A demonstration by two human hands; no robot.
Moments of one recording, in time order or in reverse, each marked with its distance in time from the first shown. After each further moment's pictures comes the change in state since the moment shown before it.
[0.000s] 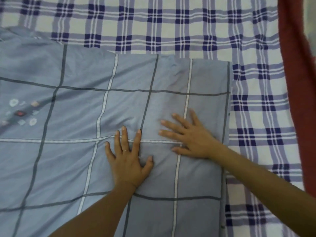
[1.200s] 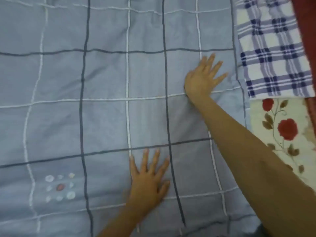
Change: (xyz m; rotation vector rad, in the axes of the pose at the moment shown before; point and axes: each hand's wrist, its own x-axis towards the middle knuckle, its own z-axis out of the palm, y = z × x) left_hand -0.472 -0.150 0.049 0.020 -0.195 0.551; right_hand -0.066 -0.348 0.018 0.049 -0.019 1.460
